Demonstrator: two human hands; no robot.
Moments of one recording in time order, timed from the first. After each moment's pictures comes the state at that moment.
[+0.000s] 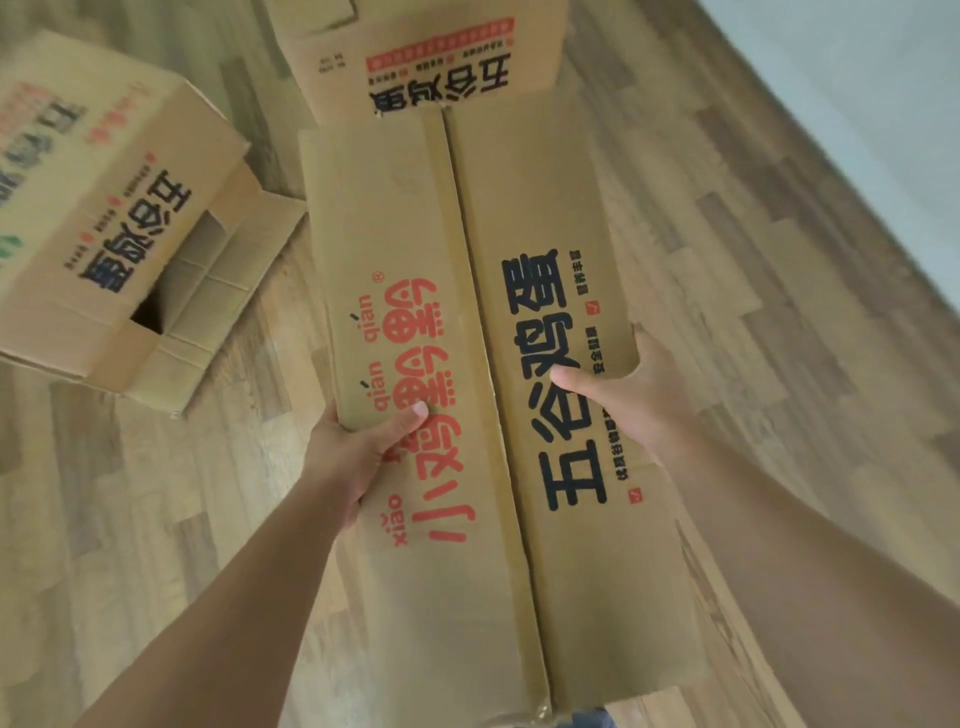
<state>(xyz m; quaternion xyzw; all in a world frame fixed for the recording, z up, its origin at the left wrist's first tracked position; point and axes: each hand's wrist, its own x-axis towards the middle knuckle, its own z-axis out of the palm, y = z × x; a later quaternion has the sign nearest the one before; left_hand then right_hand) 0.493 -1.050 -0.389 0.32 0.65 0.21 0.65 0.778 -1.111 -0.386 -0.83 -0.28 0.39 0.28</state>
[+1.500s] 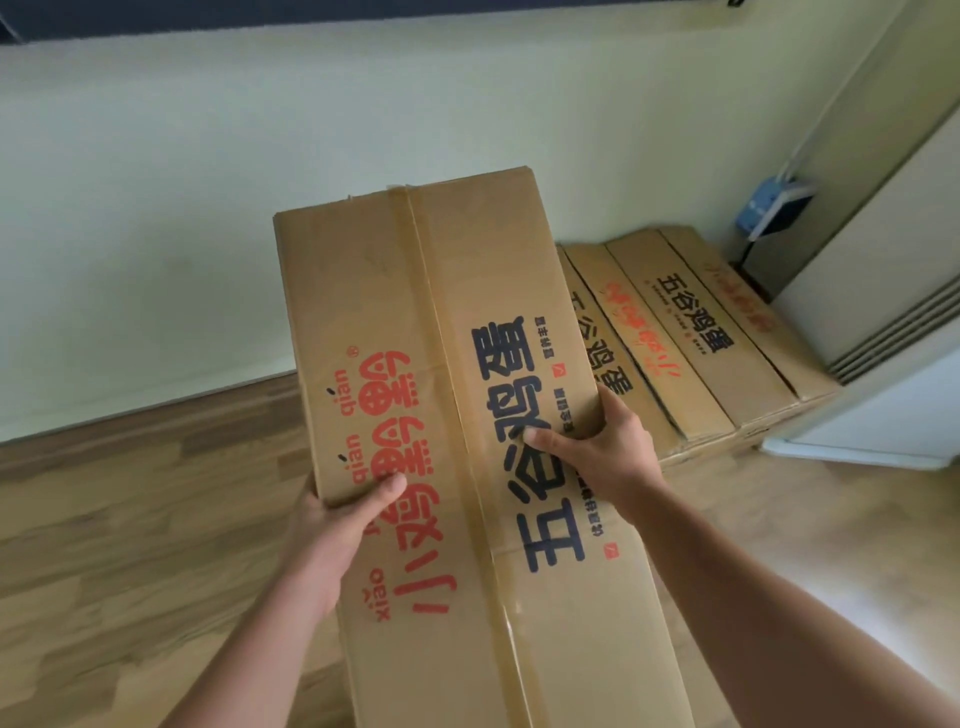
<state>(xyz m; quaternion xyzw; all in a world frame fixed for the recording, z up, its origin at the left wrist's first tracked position) 0.994 -1.905 -0.189 0.71 0.22 -0.21 0.63 0.969 -2.187 -0.178 -0.82 0.30 0.01 0.49</state>
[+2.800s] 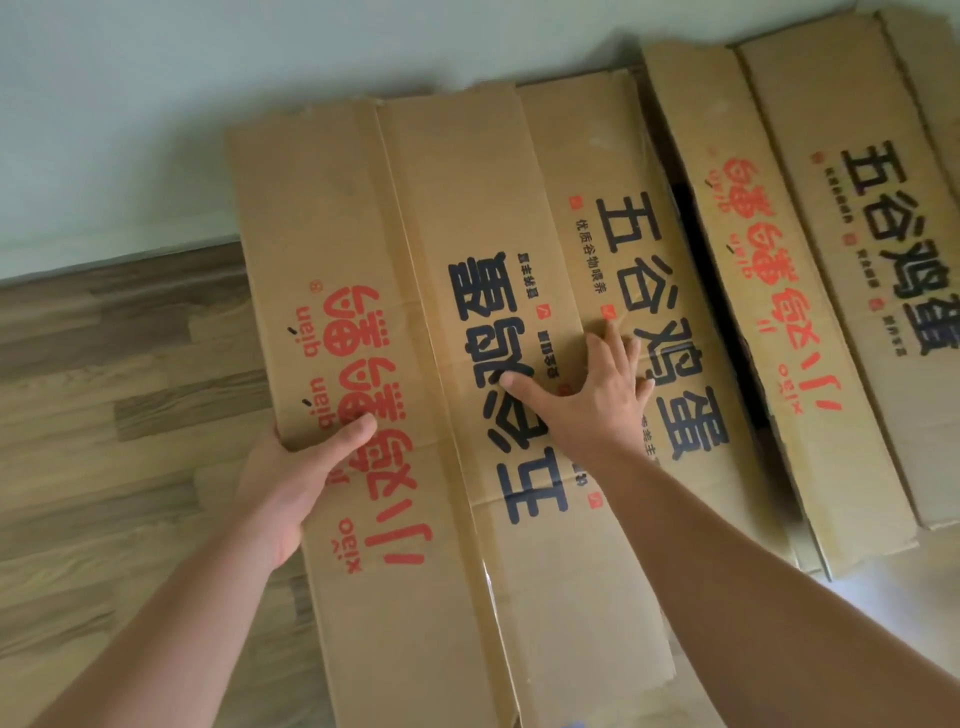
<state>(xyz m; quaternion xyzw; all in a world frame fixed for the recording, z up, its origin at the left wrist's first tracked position) 1.249 -2.073 -0.491 0.69 0.37 -0.30 0.55 1.234 -2.345 -0.503 -0.90 0.29 0.19 0.28</state>
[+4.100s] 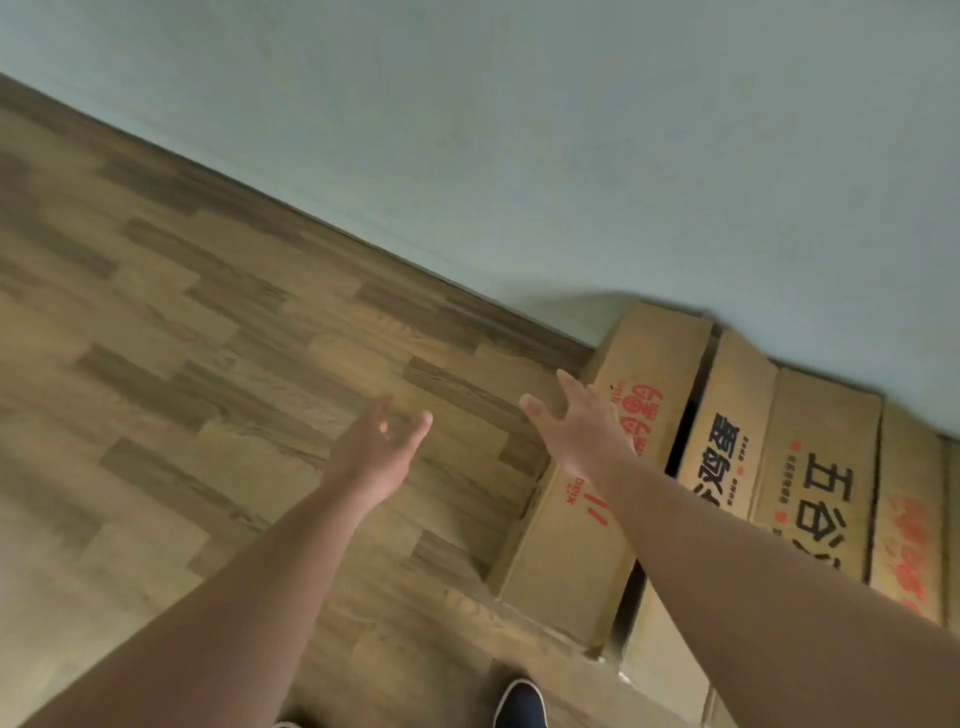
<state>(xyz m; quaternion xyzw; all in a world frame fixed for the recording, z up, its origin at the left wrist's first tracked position) 1.100 -1.867 -0.292 0.78 0.41 -0.12 0.45 1.228 -2.064 -0.291 -0.93 -0.04 0.31 0.18</state>
